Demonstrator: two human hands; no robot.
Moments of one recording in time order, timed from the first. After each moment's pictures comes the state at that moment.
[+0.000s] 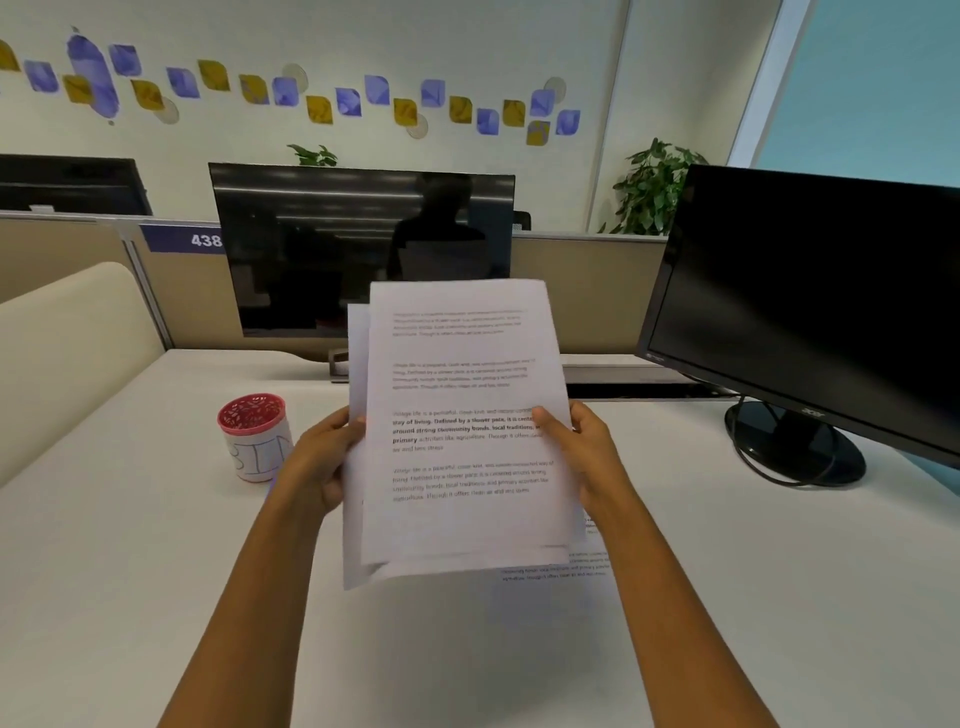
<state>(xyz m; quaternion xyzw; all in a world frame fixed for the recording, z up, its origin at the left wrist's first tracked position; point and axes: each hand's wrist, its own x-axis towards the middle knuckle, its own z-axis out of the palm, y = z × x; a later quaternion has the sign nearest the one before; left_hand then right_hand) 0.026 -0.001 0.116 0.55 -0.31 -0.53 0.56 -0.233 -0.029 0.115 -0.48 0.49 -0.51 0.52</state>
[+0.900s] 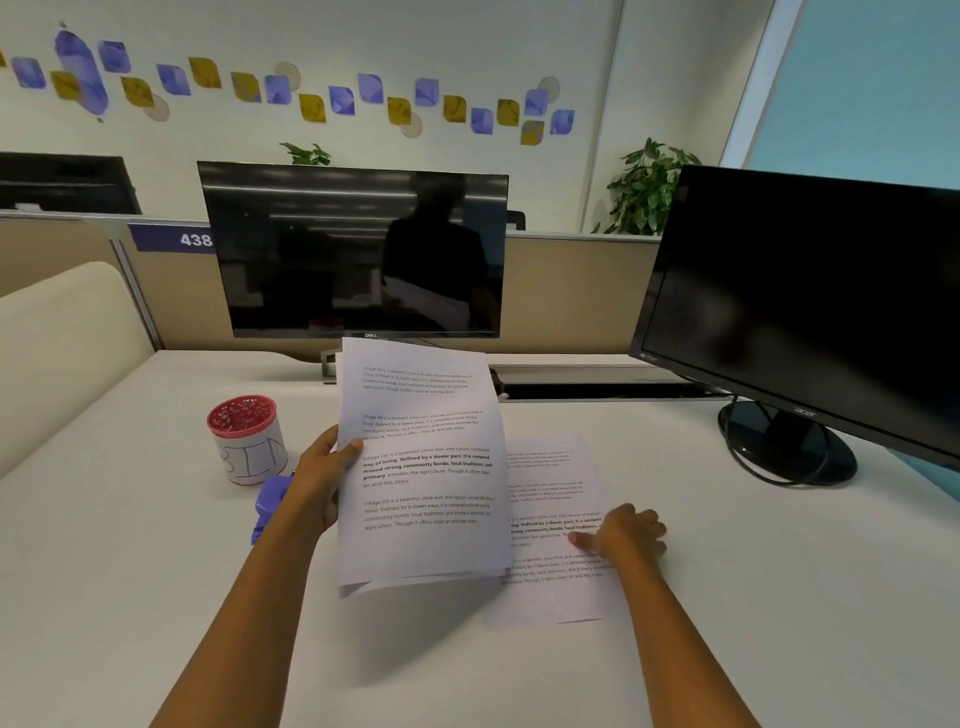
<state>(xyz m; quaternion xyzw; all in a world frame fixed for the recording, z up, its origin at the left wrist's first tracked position) 0.024 -0.009 0.086 0.59 -0.28 -0.51 0.55 -0.287 -0.037 0.026 -0.50 0.85 0.01 0.17</state>
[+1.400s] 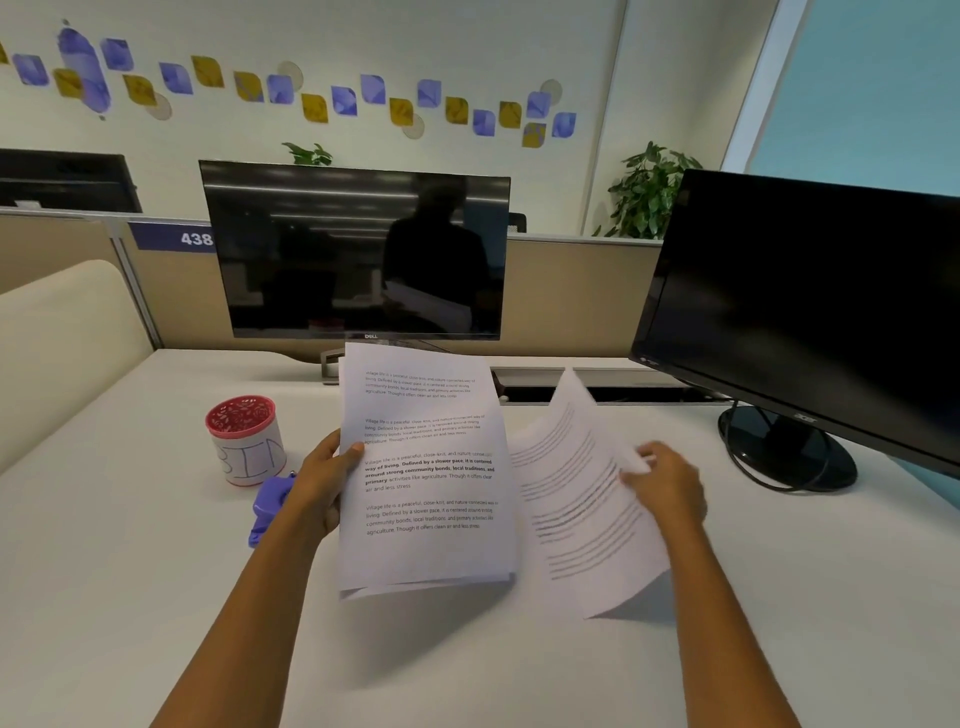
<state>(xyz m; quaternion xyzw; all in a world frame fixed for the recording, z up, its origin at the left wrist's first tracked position) 0.027 -0.016 0.074 0.57 -0.29 -0.53 0.55 -0.313 -0.034 0.099 -0.51 0.78 -0.30 0.20</state>
